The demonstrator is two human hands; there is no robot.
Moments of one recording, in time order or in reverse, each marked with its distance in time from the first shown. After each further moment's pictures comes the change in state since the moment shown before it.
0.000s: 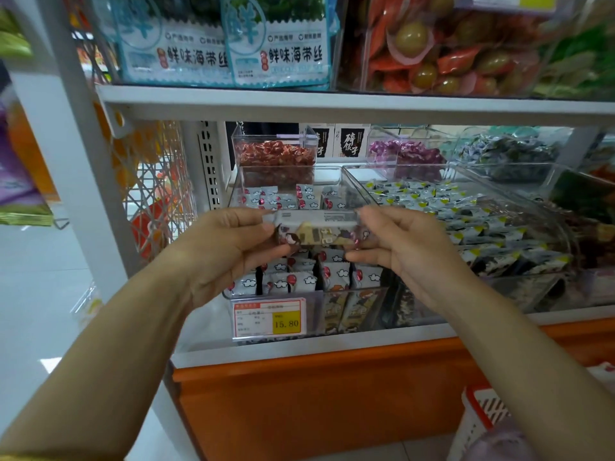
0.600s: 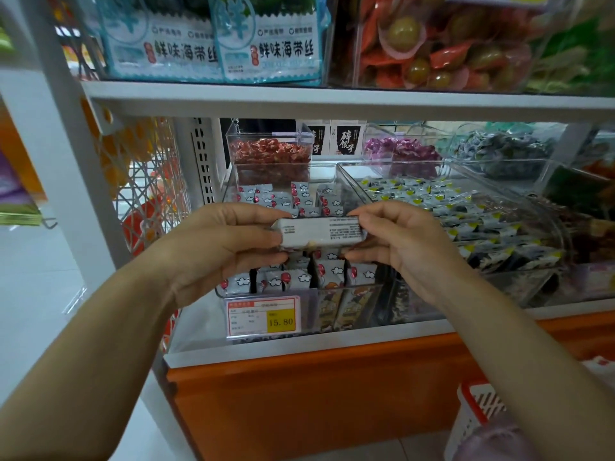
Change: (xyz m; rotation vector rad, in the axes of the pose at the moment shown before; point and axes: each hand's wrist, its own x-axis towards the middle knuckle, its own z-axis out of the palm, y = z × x) left_hand -0.006 0.005 0.001 0.147 -0.127 0.040; right_hand -0.001 -0.005 -0.002 0.007 -0.019 0.016
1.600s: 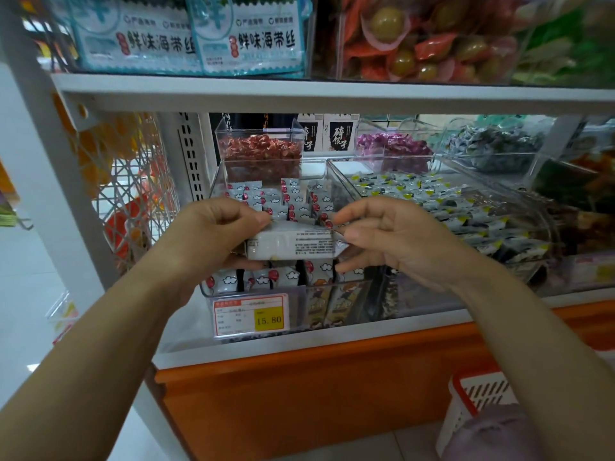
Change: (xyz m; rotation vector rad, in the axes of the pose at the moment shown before) left_hand 0.005 -0.006 0.010 0.275 0.227 0.091; right_hand 0.001 -0.008 -0.021 -0.146 -0.308 0.048
